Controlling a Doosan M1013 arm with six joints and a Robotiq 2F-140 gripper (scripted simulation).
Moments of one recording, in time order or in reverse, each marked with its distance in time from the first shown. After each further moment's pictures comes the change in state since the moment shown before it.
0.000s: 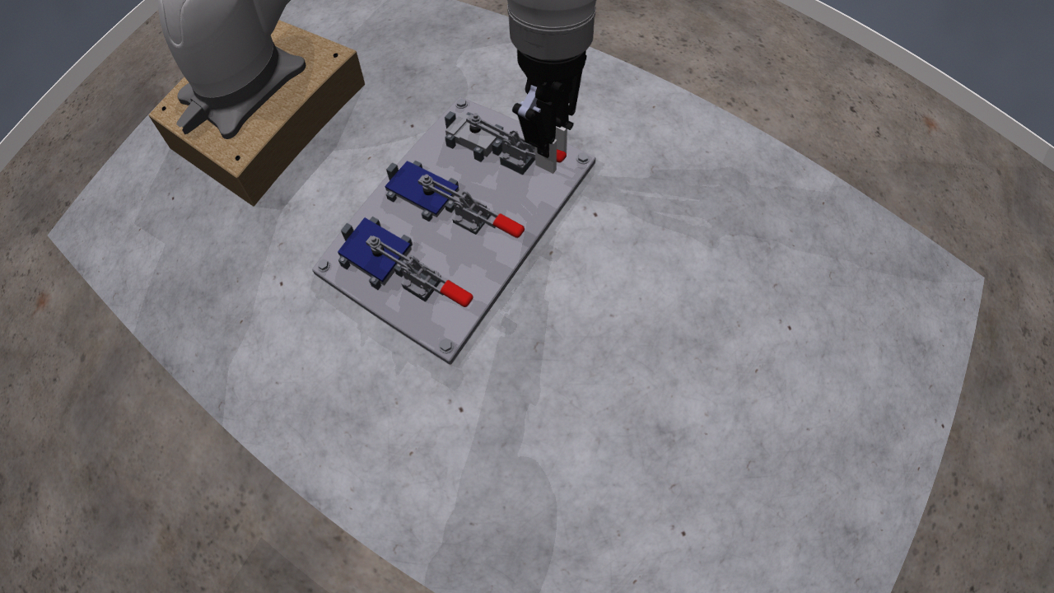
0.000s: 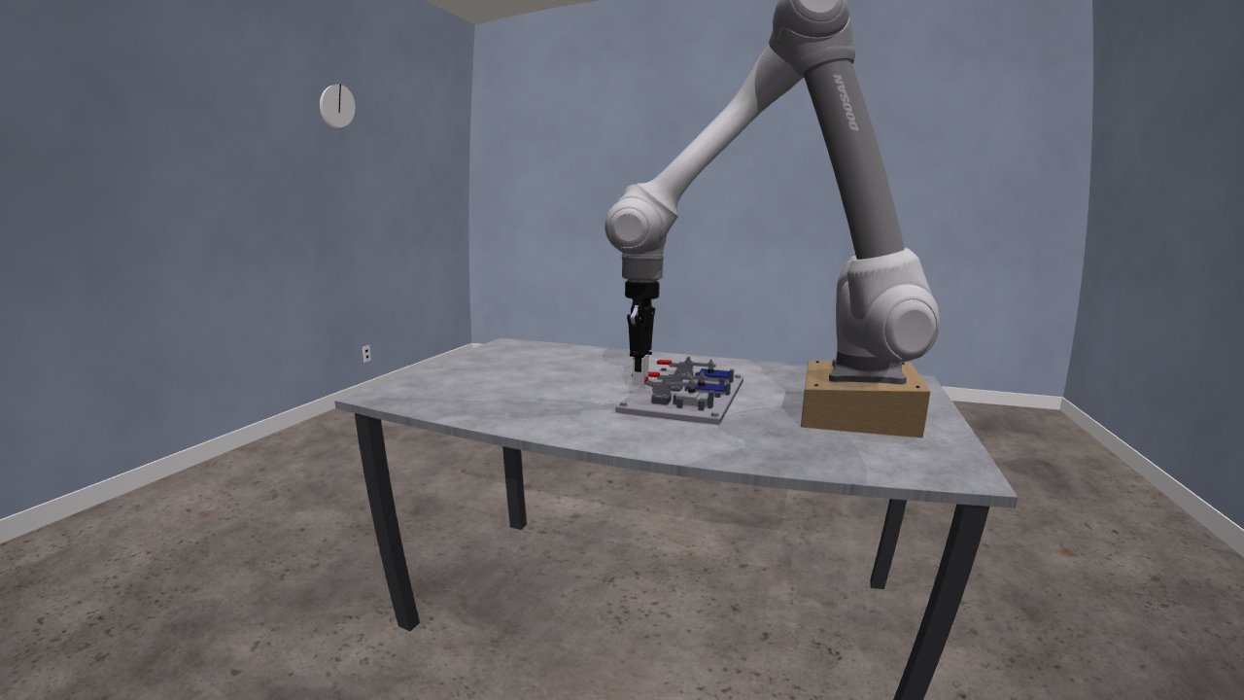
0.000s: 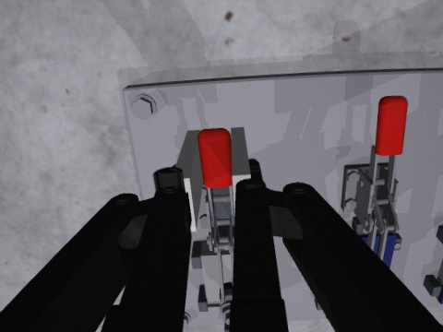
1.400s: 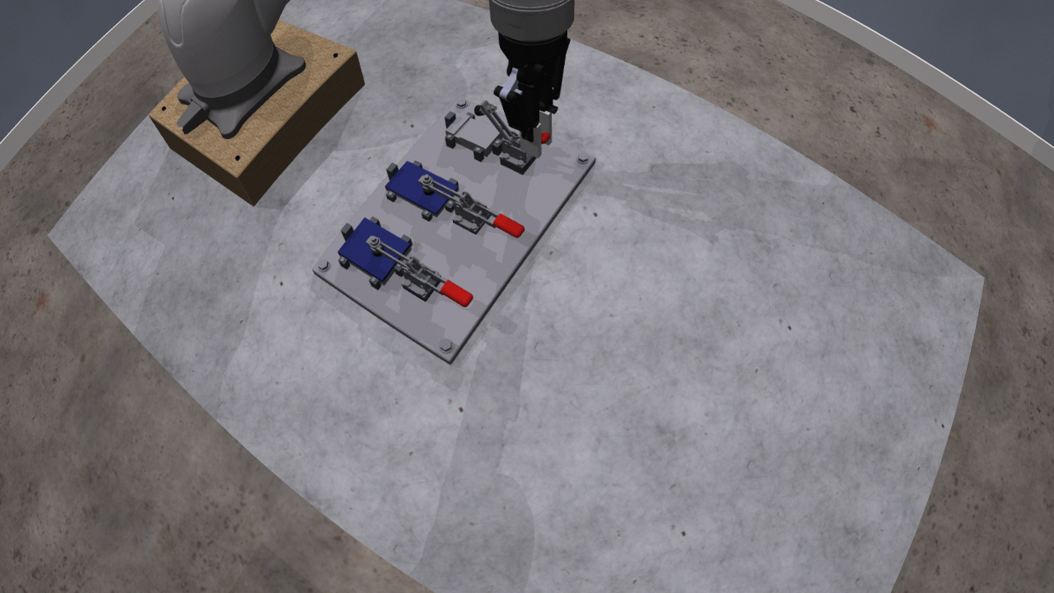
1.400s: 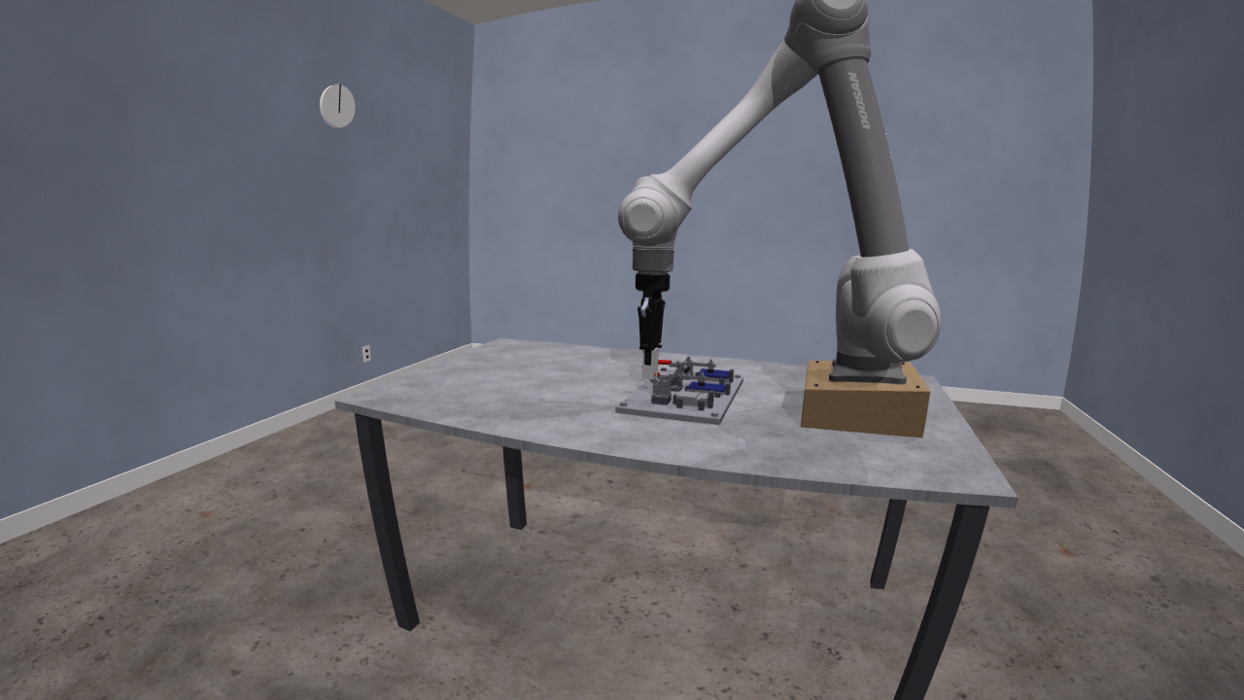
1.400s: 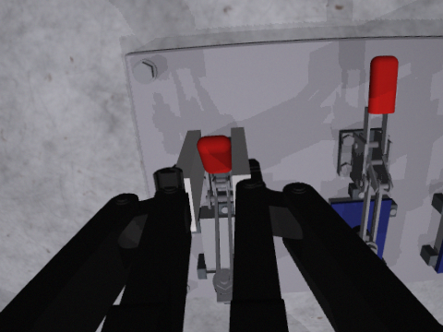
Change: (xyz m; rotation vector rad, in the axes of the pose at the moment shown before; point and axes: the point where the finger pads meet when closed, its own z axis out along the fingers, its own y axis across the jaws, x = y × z) arm -0.022 0.000 -0.018 0.001 0.006 0.001
